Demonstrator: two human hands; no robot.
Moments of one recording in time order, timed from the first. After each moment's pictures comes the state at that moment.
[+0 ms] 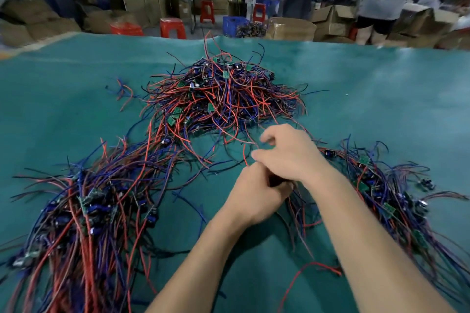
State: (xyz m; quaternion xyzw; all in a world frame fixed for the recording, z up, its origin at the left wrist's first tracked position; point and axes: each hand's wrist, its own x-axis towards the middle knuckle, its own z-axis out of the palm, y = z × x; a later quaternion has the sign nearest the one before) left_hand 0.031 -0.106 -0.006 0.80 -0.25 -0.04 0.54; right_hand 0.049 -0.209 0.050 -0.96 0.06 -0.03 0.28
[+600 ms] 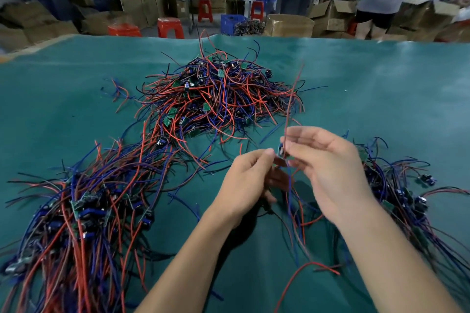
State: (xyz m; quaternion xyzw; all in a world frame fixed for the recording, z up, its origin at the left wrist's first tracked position) left_hand 0.033 -0.101 0.001 0.65 -0.16 -0.17 0.72; right_hand 0.002 -0.237 0.029 -0.61 0.07 -0.17 0.77
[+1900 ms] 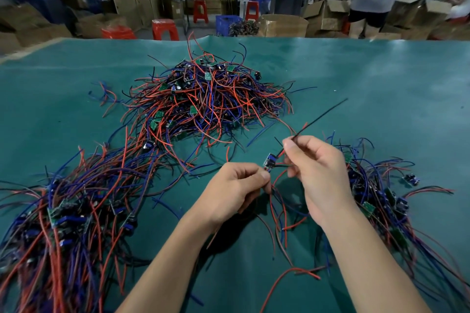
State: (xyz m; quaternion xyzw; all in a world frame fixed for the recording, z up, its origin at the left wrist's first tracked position) left_hand 0.034 -0.094 -0.001 0.70 -0.23 -0.19 0.65; right_hand 0.010 -0.257 0.007 -0.67 0.10 -0.23 0.70
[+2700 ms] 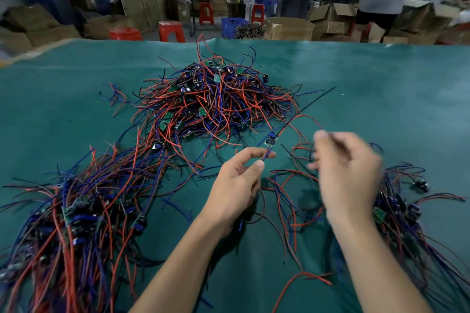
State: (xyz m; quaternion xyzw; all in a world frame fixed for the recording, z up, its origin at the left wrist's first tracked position) left_hand 0.038 -0.098 -0.008 0.65 -0.16 -0.11 0.74; right_hand 0.005 -0.256 0.018 -0.71 0.18 -0.42 0.53
